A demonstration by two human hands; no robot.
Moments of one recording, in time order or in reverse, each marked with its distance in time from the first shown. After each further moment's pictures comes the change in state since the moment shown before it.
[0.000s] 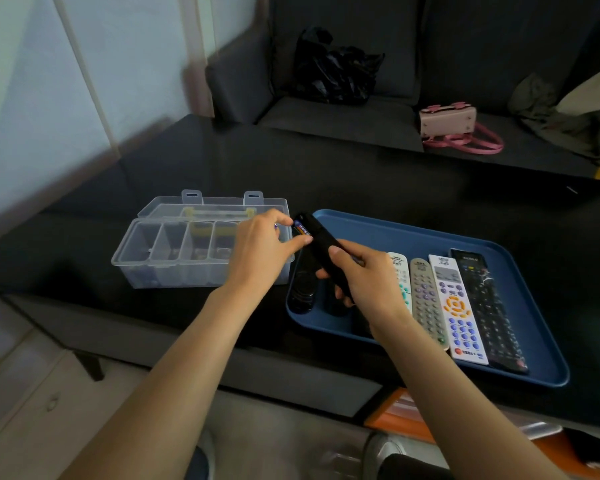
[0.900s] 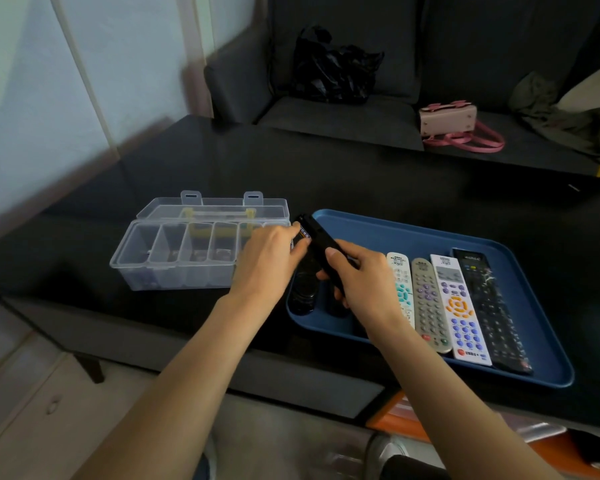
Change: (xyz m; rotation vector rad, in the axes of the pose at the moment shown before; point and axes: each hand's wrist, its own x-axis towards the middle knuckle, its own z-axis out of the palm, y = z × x) left_hand -0.006 0.000 0.009 0.160 -0.073 0.224; right_hand 0.006 0.010 0.004 -0.117 0.049 -0.070
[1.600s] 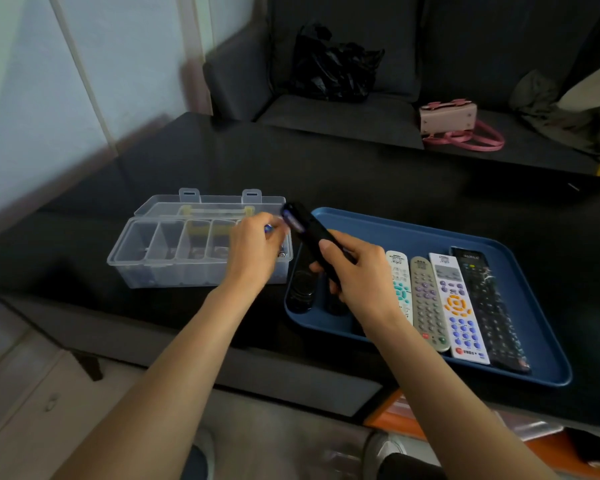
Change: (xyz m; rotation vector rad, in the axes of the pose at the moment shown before) left_hand 0.009 -0.012 0.000 -0.227 0.085 -0.243; right_hand -0.001 -0.007 0.002 0.029 0.001 -0.043
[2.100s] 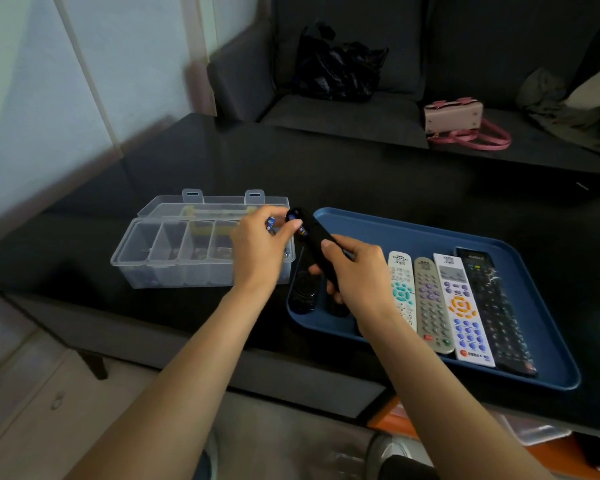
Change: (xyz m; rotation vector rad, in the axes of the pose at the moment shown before) left_hand -0.001 0.002 0.009 -0.140 0.157 -0.024; right_hand 0.002 -0.006 0.004 0.077 -0.005 0.125
